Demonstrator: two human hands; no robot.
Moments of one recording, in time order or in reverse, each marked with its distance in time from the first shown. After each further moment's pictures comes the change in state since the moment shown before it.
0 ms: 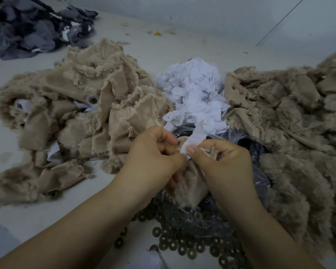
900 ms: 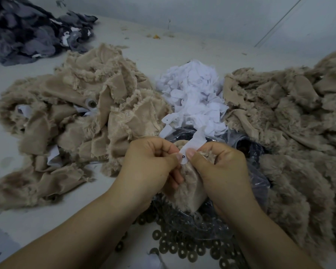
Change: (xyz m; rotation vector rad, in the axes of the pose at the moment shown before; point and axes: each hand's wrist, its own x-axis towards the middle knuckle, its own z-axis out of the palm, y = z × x) left_hand 0.003 -0.012 0.000 -0.043 0.027 -0.046; right_hand 0.001 0.009 0.000 0.042 -0.045 0.037
